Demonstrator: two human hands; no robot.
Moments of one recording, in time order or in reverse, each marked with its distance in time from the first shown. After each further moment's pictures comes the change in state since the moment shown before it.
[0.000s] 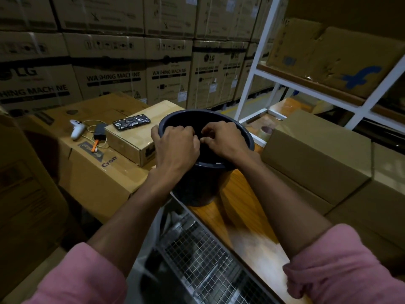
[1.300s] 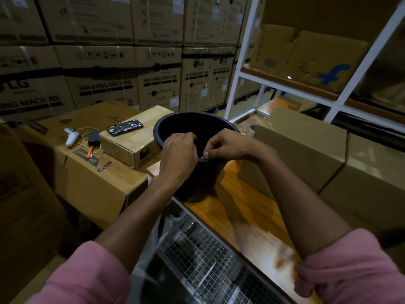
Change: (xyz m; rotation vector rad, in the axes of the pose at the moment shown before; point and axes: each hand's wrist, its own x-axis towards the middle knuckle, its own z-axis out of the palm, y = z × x) left_hand -0.032 0.023 0.005 -0.169 0.042 0.154; right_hand -0.049 0.012 -0.060 0.191 -0.468 -0.039
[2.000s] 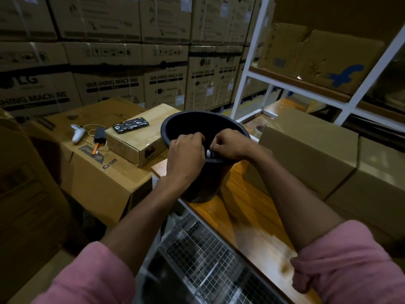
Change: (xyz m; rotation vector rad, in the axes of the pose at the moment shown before) left_hand 0.002 0.000 0.007 0.039 0.010 -0.014; right_hand 0.033 0.011 0.011 -0.106 0.110 0.096
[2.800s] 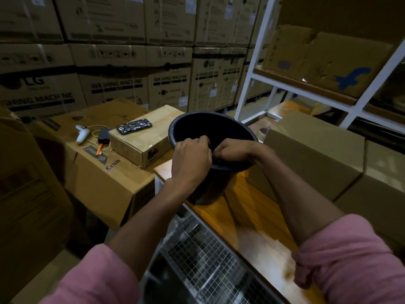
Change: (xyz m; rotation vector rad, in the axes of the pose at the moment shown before) left_hand 0.002 0.005 0.002 0.042 -0.026 0.010; right_hand 0.001 -0.004 -0.005 0.076 -0.285 0.105
